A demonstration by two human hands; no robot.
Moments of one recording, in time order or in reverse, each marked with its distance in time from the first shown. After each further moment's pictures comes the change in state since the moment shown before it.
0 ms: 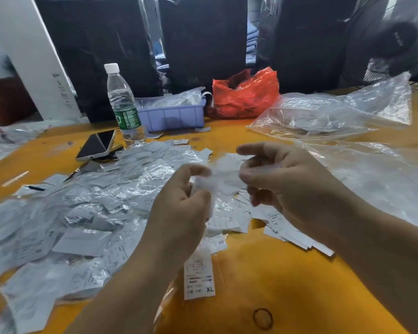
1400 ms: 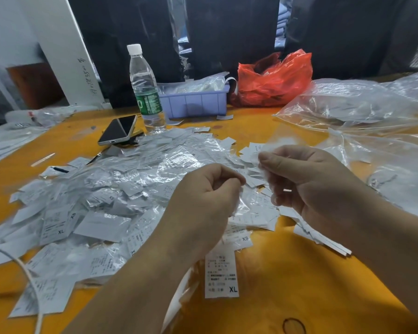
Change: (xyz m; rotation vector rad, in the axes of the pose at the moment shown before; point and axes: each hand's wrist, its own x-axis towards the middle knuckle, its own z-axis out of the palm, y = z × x) left_hand 0.001 0.000 -0.005 -0.037 -0.051 -0.018; right_hand 0.025 0.030 0.007 0.090 -0.049 0.054
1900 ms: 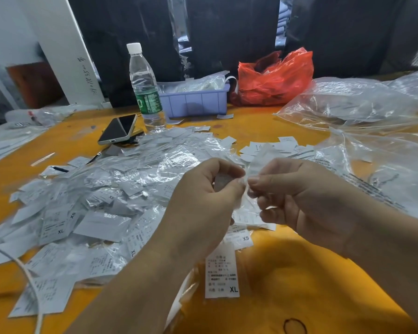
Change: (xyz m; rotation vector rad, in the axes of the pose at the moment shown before) left_hand 0.001 -0.002 0.001 -0.007 0.025 0.024; right_hand -0.006 0.003 0.005 0.158 -0.126 0.185
